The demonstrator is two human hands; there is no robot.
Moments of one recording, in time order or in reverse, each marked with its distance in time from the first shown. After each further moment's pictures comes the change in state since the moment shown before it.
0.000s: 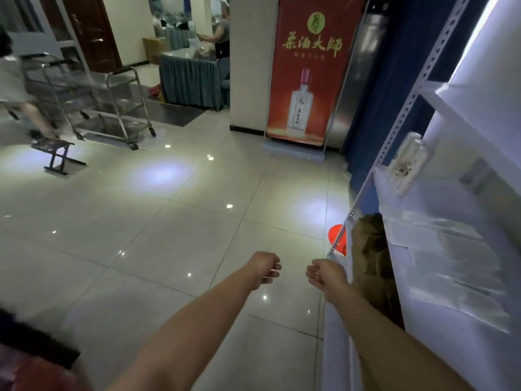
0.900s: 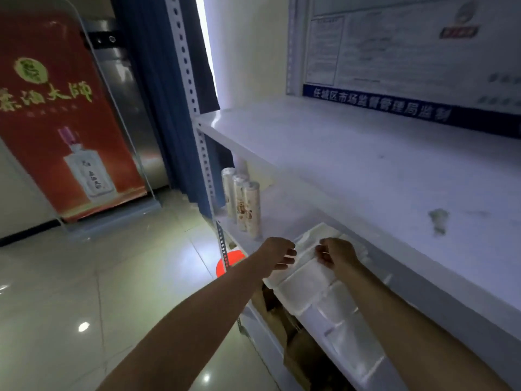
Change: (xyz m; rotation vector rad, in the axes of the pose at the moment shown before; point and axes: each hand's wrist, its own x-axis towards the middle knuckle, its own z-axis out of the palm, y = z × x) left_hand 0.173 0.264 0.361 0.540 -0.738 0.161; right_hand 0.155 -0.194 -0.270 0.543 0.702 -0.088
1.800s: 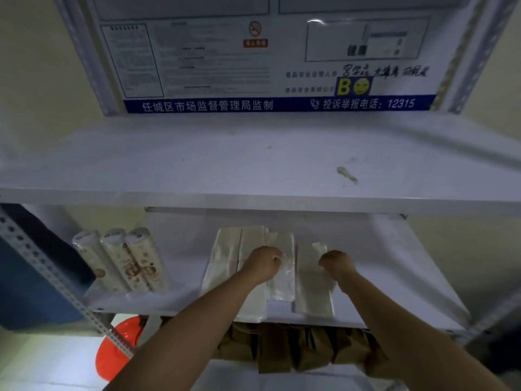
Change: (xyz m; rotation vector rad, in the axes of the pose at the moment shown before) left_hand 0.037 -0.012 0.086 1.129 -0.639 0.764; right_hand -0.106 0.080 -0.104 -0.332 0.762 0.107
